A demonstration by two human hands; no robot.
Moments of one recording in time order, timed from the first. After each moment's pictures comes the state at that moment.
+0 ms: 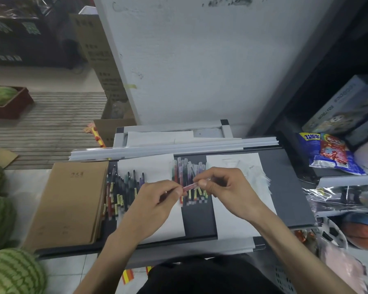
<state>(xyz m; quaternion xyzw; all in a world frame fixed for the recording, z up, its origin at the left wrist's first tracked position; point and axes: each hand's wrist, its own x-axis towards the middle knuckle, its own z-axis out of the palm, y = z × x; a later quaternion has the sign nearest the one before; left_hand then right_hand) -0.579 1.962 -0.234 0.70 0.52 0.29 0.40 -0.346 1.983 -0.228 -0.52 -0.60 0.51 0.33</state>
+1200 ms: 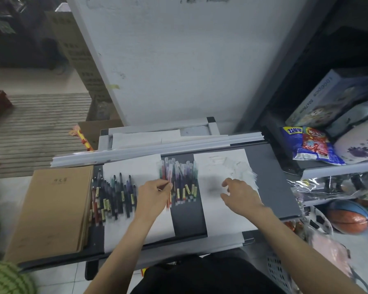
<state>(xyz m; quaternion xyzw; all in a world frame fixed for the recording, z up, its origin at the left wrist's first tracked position) -0.539 2.005 -0.332 0.57 0.69 0.24 0.37 -0.266 1.988 -0.323 -0.74 -0.62 0.26 -0.05</state>
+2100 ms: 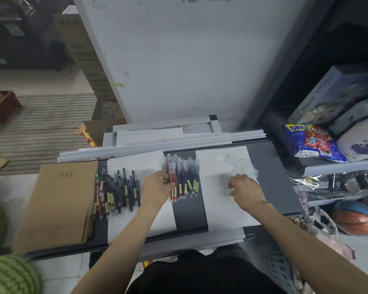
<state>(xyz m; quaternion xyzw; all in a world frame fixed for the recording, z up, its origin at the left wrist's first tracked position) -0.537 2.024 -0.367 0.55 0.73 0.19 0.36 -0.244 1.988 -0.347 -0.70 -0.70 0.13 -0.10</state>
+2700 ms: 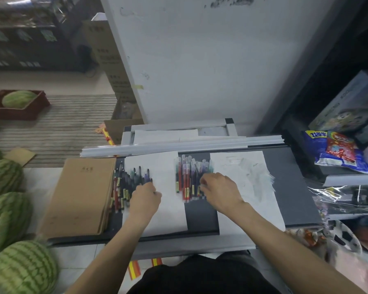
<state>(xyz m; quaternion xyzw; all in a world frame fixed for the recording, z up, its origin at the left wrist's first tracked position) -0.605 1.992 -0.376 0.58 0.78 0.04 0.23 -0.351 2.001 -0.327 -0.61 -0.77 0.17 0.04</state>
